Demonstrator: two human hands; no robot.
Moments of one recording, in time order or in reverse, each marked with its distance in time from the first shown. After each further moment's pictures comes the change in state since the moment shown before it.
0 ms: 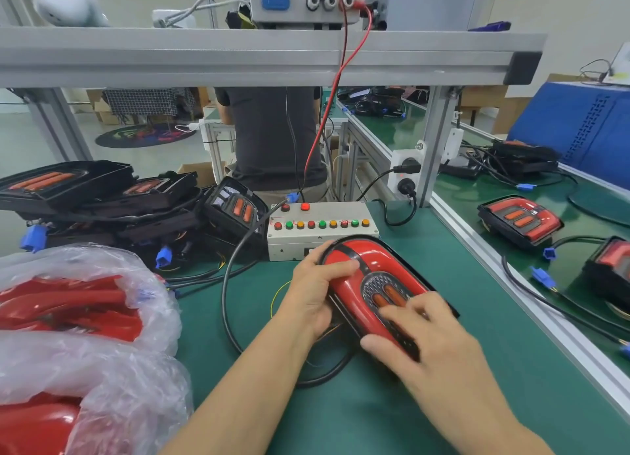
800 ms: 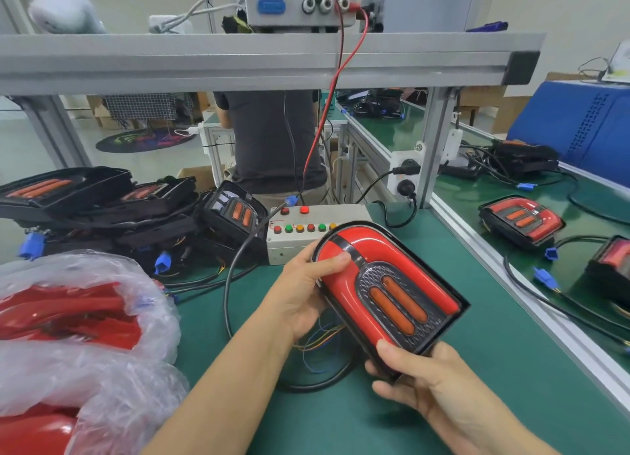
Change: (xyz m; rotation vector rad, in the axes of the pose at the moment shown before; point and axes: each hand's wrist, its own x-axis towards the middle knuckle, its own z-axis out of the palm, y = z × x) left_hand -0.013 0.021 -0.007 0.110 -0.130 0.003; right_hand 0.000 0.015 0.016 1.220 -0.305 0.627
